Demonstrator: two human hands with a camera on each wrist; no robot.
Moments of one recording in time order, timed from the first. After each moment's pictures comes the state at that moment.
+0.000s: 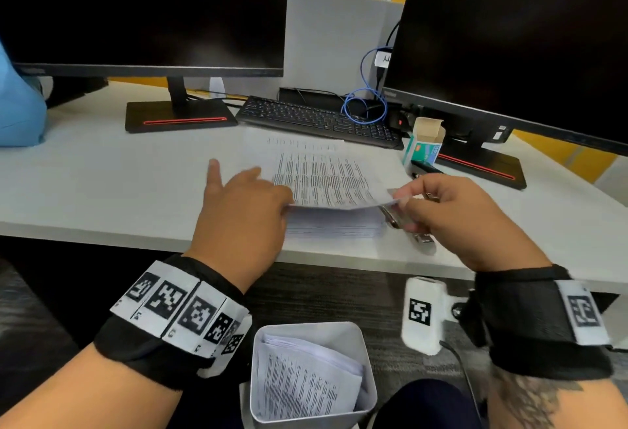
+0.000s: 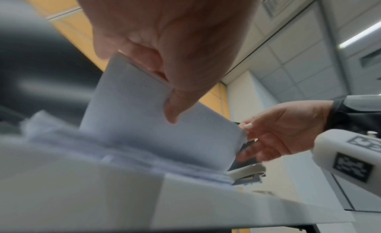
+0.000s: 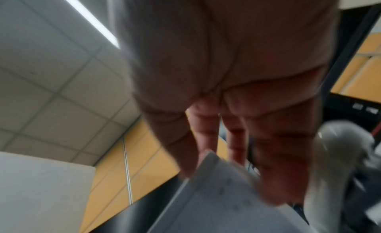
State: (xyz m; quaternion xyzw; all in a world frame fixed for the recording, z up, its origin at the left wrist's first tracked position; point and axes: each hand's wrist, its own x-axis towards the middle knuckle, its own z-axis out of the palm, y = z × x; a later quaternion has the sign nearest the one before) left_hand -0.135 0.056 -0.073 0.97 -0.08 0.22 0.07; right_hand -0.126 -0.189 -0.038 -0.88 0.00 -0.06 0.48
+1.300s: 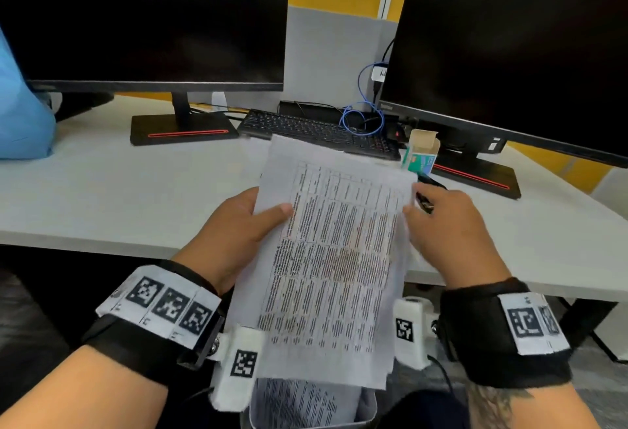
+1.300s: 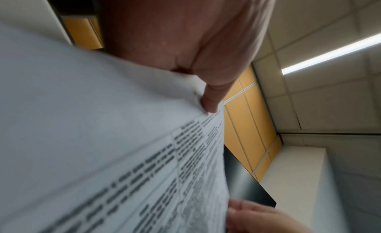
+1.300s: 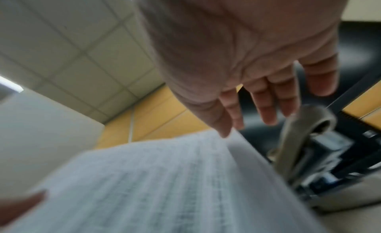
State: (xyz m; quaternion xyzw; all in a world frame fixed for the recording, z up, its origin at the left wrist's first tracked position) left_hand -0.135 0.065 -0.076 0.69 -0.03 -0.01 0.72; right_hand -0.124 -0.185 -0.049 -0.94 0.07 -0.16 0.28
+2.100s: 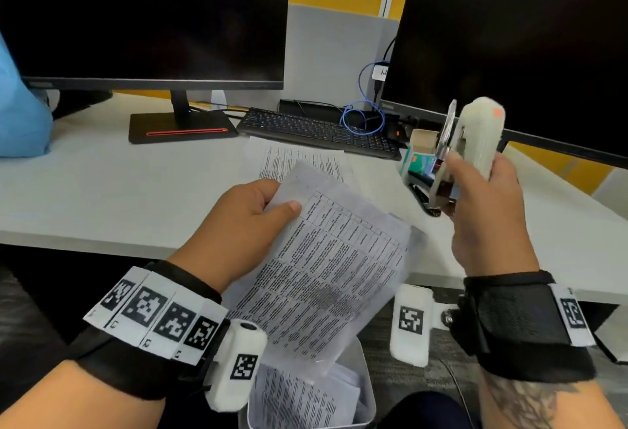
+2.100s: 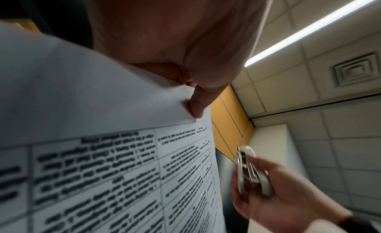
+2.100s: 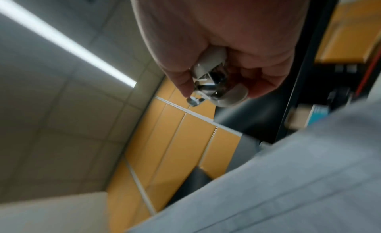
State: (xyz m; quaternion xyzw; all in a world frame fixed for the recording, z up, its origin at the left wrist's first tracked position) left_hand -0.143 0.060 -0.060 0.82 -0.08 0.08 0.56; right_hand -0.115 -0.193 -0.034 -0.66 0.04 -0.28 0.69
